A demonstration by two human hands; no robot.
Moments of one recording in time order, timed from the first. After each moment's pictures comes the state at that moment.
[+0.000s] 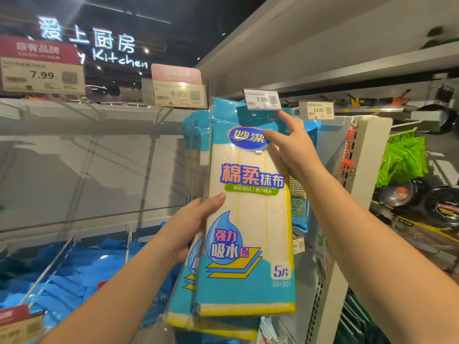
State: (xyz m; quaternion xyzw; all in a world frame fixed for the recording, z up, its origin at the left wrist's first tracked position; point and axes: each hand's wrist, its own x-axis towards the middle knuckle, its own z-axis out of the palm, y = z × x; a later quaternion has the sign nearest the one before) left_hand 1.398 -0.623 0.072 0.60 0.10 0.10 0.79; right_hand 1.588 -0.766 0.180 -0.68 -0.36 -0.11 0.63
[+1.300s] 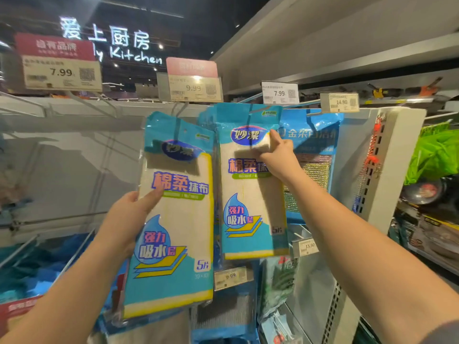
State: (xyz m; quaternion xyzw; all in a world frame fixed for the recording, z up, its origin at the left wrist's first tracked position) left_hand 1.354 -0.522 0.059 0.60 0.23 0.36 0.68; right_hand 1.628 -0.702 0.139 -0.82 -0.31 -0.10 0.48
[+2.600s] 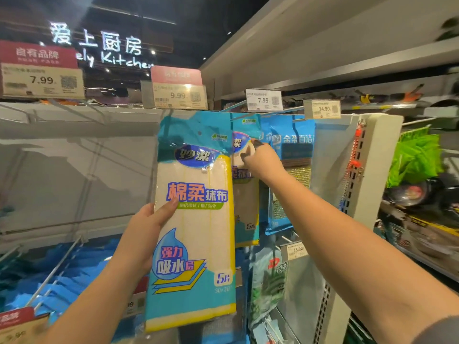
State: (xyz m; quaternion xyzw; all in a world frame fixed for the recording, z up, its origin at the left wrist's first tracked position) left_hand 1.369 -0.569 0.052 0.57 0.17 0.31 0.75; right_hand 1.617 -0.688 0.152 -0.86 -0.32 -0.15 0.36
